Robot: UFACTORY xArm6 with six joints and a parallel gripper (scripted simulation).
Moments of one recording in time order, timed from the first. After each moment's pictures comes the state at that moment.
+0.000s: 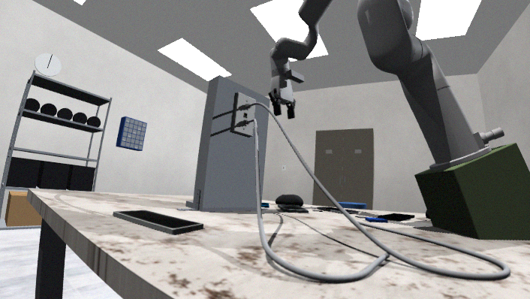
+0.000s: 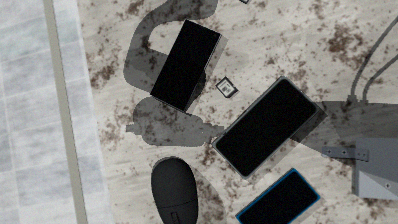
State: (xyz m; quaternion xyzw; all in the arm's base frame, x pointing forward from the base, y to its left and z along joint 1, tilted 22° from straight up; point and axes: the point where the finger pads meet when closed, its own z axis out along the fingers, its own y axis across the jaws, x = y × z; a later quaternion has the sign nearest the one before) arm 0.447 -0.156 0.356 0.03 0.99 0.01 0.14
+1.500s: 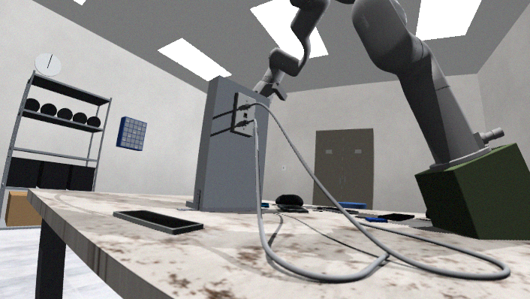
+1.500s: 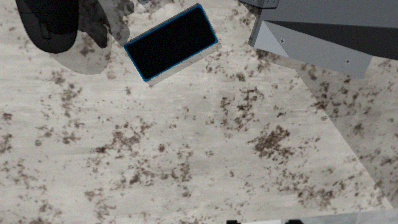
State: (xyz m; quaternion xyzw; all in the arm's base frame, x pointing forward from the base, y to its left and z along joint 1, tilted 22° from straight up) arm 0.563 -0.098 0.394 -0.09 0.92 0.17 0.33
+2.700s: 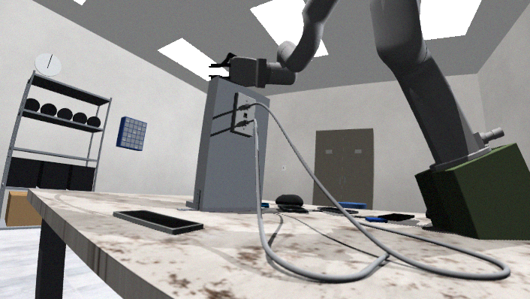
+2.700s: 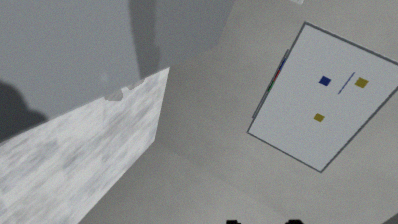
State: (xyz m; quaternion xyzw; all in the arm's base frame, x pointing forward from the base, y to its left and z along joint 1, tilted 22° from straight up) arm 0.490 0.125 0.500 -0.03 0.65 0.61 0.46
